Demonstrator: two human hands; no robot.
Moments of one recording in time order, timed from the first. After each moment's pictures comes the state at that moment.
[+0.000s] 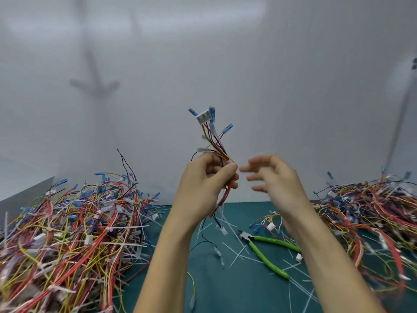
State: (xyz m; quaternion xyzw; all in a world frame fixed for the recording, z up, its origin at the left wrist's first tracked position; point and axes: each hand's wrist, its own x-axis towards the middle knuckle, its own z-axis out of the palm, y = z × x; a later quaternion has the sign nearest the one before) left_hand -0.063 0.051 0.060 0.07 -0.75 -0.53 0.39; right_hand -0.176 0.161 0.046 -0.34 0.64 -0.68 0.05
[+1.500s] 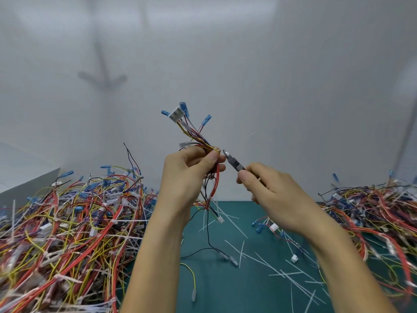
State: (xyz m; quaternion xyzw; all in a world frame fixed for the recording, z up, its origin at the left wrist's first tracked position) left_hand -0.043 0.043 0.071 0.12 -0.66 -0.60 0.44; right_hand -0.160 0.173 0.056 -0.51 0.76 -0.40 -0.04
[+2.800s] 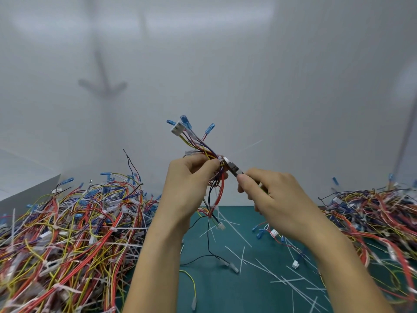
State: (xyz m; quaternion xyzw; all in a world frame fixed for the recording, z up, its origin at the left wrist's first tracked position) left_hand -0.042 0.050 0.076 0.14 -0.70 -0.55 0.43; right_hand -0.153 0.178 0.064 -0.52 0.75 -0.39 -0.09
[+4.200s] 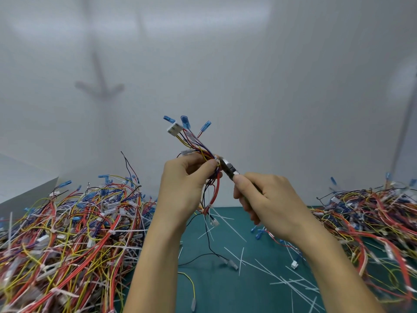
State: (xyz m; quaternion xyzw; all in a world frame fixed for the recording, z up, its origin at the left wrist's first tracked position) left_hand -0.042 0.047 0.076 0.11 -0.71 -0.52 0.47; right_hand -0.152 0.169 0.057 -0.50 0.72 -0.48 -0.02
